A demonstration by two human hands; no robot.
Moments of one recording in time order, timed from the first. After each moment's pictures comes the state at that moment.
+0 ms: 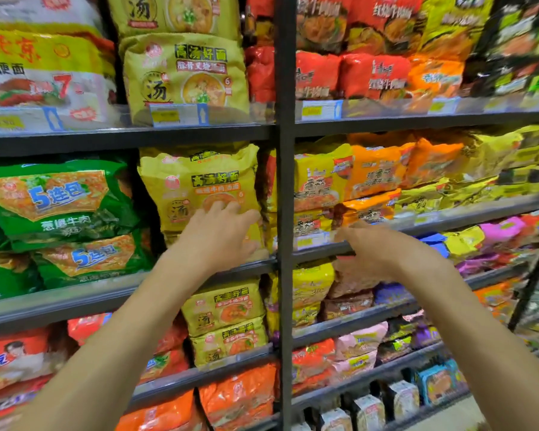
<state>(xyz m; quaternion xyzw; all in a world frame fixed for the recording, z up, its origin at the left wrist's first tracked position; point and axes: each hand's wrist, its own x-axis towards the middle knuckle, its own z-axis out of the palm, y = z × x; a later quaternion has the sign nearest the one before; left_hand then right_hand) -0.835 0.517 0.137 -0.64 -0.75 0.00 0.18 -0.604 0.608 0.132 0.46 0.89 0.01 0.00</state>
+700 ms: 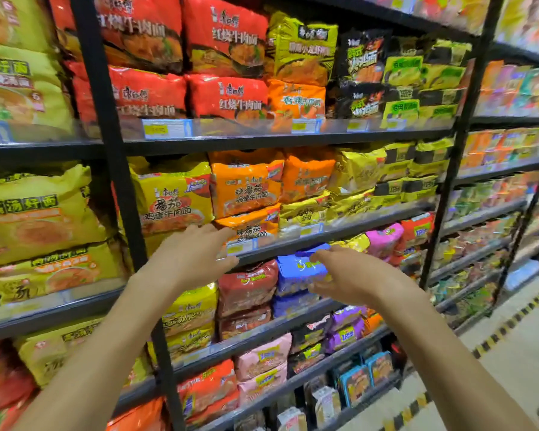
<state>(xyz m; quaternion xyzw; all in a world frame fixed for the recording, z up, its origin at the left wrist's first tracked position) -0.621 0.633 0.133 -0.68 -0.72 -0.03 0.12 -0.373 0.686 0.118 0.50 0.86 -0.03 -0.02</state>
